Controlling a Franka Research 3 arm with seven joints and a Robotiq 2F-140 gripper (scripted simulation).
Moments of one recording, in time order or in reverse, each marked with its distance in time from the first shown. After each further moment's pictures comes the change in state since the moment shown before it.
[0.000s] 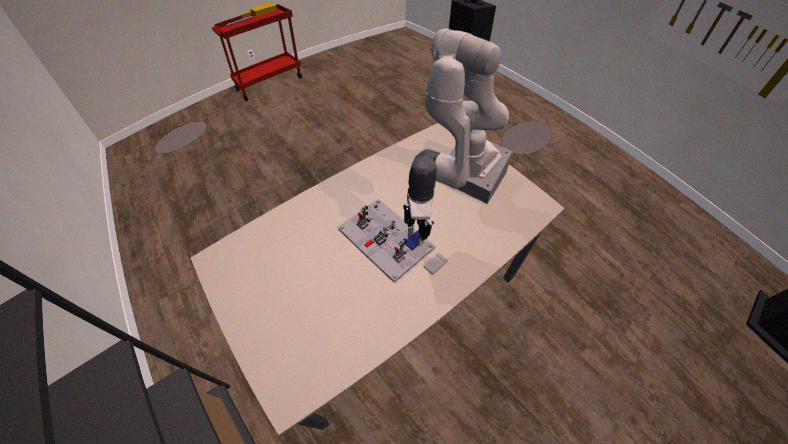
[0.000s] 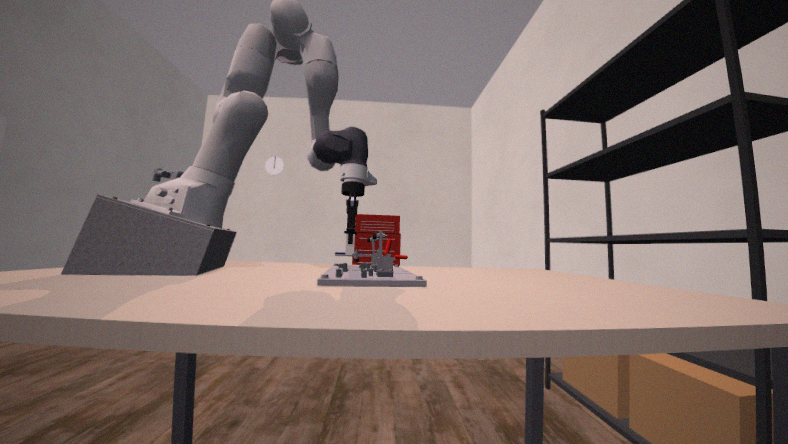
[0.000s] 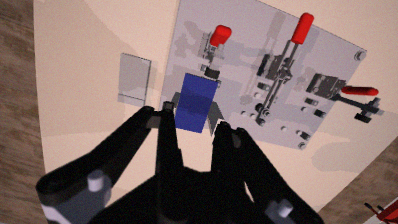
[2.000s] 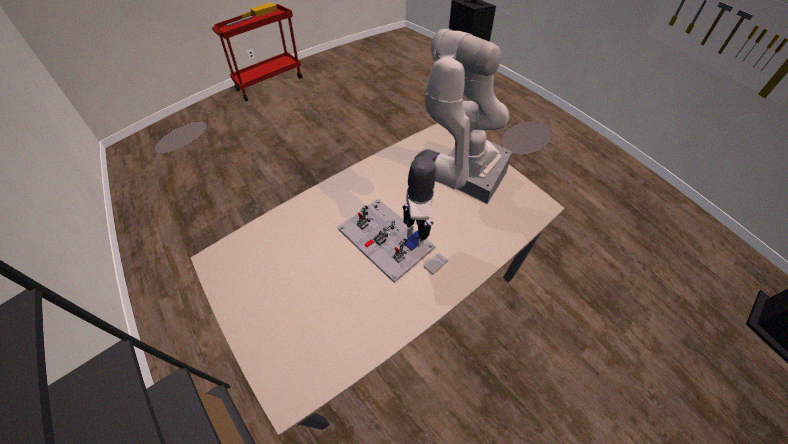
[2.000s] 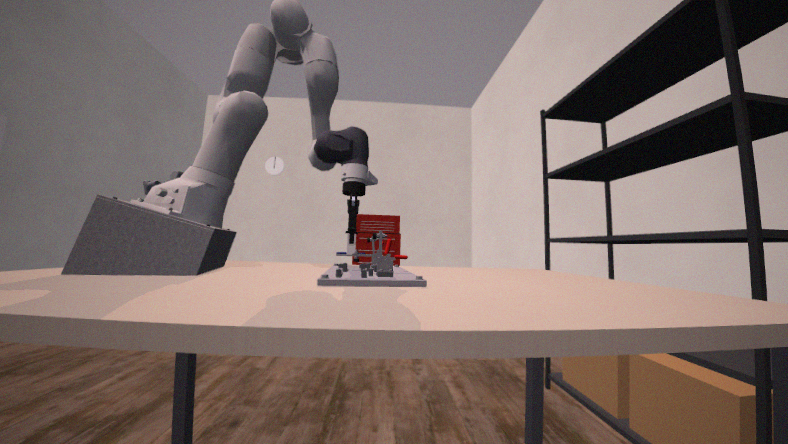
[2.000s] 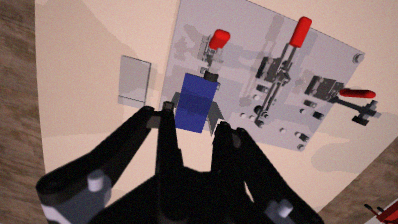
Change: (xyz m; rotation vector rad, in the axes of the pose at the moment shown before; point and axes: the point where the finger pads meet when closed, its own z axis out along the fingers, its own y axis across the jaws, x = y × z) arm 0.004 0.000 -0.001 0.002 0.004 -0.002
